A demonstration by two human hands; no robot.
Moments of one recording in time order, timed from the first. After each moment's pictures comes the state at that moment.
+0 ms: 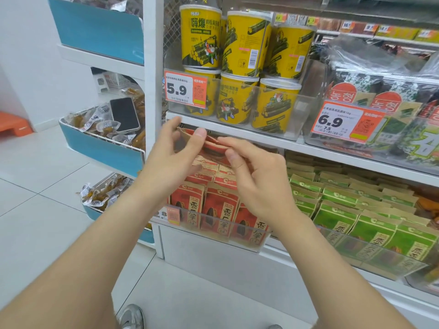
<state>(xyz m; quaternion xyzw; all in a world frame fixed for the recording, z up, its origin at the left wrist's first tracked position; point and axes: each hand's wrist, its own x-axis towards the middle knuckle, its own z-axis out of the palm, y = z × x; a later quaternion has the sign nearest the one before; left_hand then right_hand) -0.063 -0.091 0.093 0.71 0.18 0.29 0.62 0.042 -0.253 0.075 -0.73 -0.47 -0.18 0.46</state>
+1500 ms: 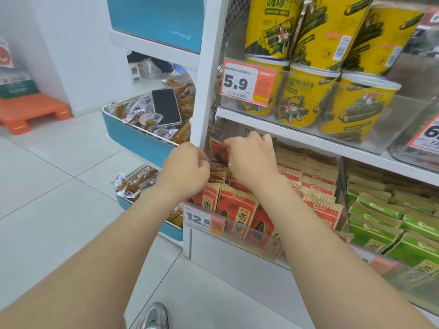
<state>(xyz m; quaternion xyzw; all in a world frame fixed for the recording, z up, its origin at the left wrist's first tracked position) -0.052 0.018 0.040 0.89 0.30 0.23 0.27 0.076 -0.083 0.054 -0.87 -0.44 -0.19 0.06</state>
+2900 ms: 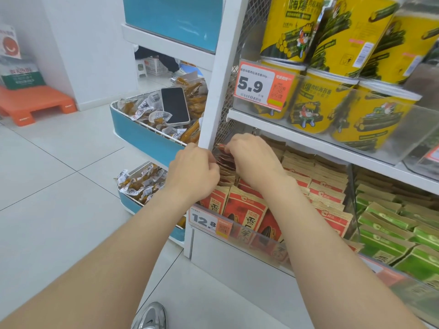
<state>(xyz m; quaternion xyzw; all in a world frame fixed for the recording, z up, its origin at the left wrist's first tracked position) -0.051 0.020 0.033 0.89 0.31 0.23 0.22 0.082 -0.070 0.059 -0.79 -0.57 -0.22 -0.01</state>
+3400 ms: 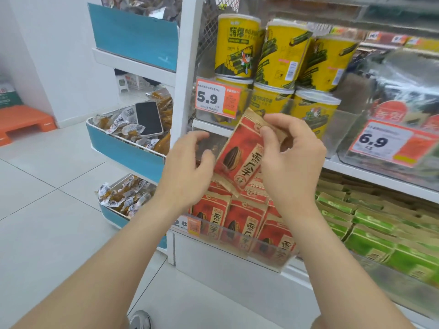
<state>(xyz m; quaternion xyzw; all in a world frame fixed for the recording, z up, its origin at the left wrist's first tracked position) -0.057 -0.054 0.078 0.84 0.21 0.37 0.35 0.053 -0.200 0.108 -0.68 -0.37 -0.31 0.56</state>
